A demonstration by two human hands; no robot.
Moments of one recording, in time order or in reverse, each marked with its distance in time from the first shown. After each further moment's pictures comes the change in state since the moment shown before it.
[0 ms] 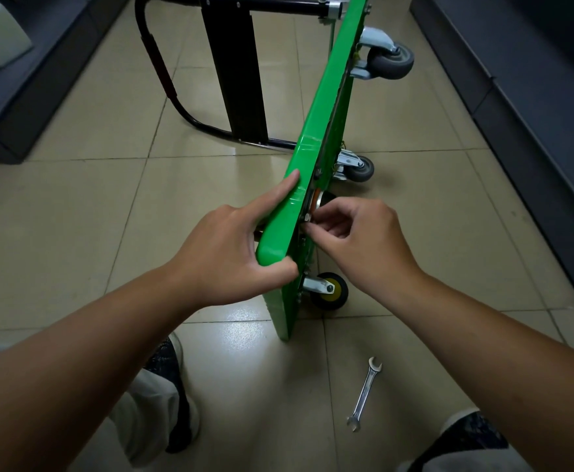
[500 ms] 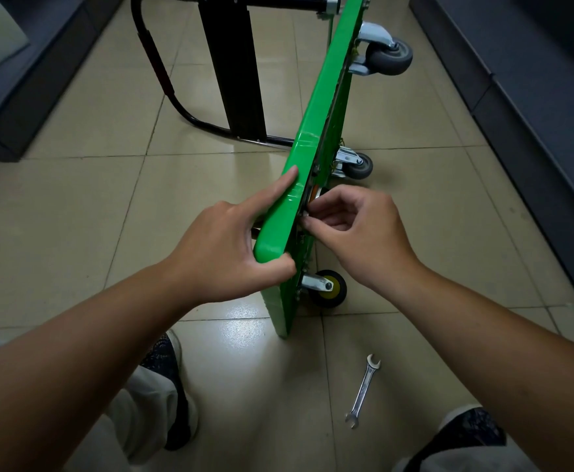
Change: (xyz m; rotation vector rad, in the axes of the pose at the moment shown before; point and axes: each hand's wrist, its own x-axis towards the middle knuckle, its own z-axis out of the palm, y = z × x) left_hand 0.001 -0.003 0.002 0.019 0.003 0.022; right_hand 0.001 -0.002 -0.004 0.216 -0.034 0.024
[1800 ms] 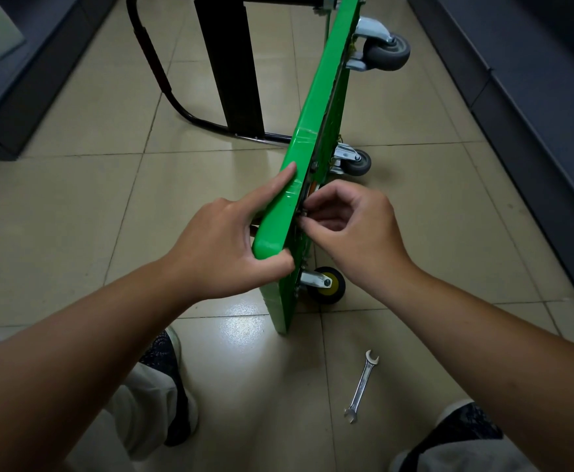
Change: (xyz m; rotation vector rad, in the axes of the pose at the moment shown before) left_hand 0.001 0.001 0.001 -0.001 0.012 0.004; right_hand -0.004 0.004 0.005 0.075 0.029 -0.008
